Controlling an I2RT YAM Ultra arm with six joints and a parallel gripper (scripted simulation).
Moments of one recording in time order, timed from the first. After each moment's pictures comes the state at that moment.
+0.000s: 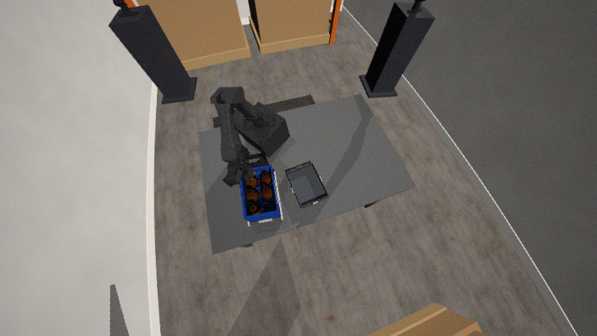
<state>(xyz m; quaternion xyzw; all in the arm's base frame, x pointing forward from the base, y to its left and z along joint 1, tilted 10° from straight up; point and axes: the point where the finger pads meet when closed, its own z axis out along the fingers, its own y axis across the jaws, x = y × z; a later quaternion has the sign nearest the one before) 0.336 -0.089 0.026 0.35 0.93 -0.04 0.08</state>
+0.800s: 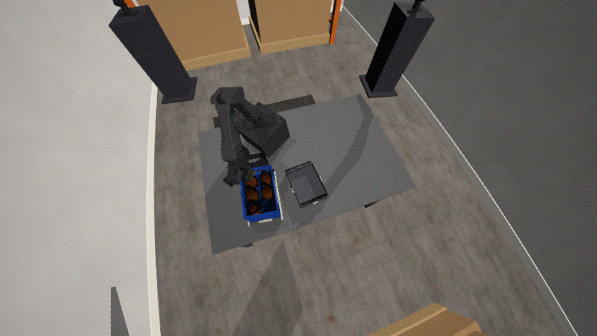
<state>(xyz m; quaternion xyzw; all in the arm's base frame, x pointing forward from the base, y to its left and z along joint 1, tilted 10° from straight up) 0.335 -0.088 0.024 0.35 0.93 -0.04 0.07</state>
